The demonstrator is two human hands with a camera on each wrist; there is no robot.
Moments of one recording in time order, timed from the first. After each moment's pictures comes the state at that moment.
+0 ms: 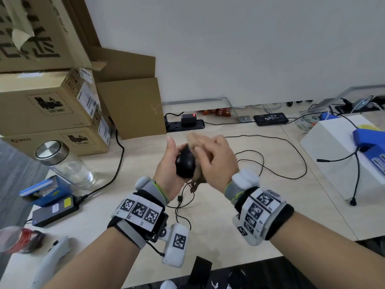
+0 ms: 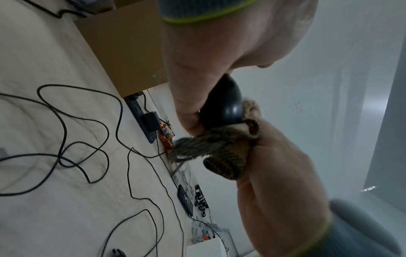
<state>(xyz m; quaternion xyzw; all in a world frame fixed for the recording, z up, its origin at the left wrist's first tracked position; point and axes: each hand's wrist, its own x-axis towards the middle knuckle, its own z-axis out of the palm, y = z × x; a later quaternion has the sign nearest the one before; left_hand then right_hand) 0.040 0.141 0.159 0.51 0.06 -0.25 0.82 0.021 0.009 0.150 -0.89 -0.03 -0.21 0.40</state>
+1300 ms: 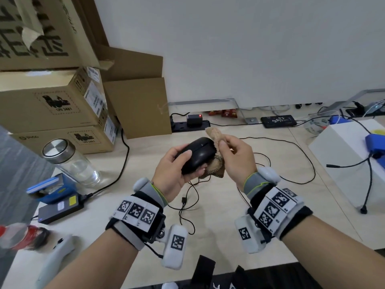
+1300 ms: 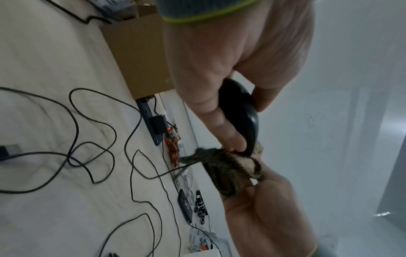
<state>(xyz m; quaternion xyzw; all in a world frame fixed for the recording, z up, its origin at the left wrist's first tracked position) 0.044 0.153 0.153 0.50 0.08 -0.19 0.84 0.042 -0.013 0.150 -0.77 0.11 -0.16 0.61</state>
